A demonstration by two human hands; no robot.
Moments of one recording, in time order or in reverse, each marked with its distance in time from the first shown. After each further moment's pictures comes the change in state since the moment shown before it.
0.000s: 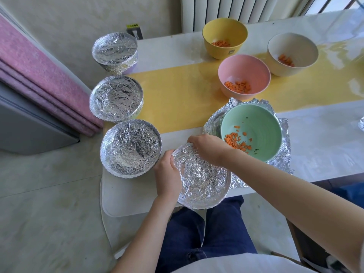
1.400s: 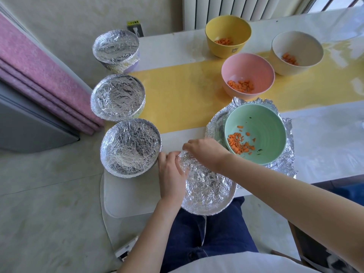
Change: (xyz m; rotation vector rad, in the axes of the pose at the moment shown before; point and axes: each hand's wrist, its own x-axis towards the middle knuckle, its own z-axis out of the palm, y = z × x) left_hand -0.005 0.015 -0.012 0.022 -0.033 0.099; right_hand 0.000 -0.018 0.004 -0.288 0.024 -0.174
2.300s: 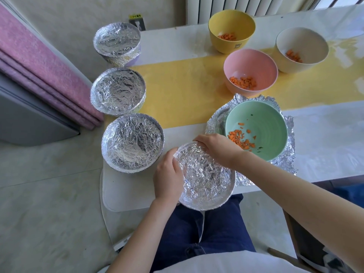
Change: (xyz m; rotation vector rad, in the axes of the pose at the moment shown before) left_hand -0.008 -0.014 -0.001 0.010 -0.036 -0.024; right_hand -0.018 0.027 0.011 0.341 0.021 0.137
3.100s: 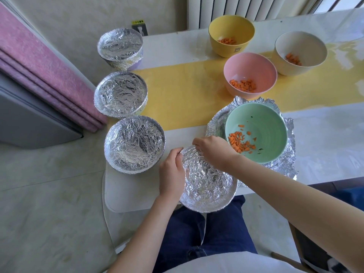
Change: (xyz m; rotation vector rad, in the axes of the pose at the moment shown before) left_hand 0.008 0.005 0.006 -0.111 0.025 0.038; right_hand 0.004 -0.013 0.004 -0.137 0.030 0.029
